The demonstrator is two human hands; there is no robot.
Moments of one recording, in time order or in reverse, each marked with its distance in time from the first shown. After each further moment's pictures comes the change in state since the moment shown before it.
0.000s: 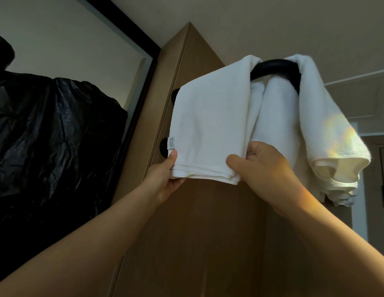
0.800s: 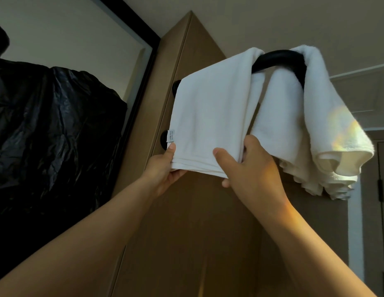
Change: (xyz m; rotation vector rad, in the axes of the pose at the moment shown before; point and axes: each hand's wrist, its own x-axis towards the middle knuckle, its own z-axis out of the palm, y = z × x) left_hand -0.004 0.003 -0.001 0.111 -0.044 0.061; right_hand -0.014 0.002 0.028 -0.122 0.139 -0.104
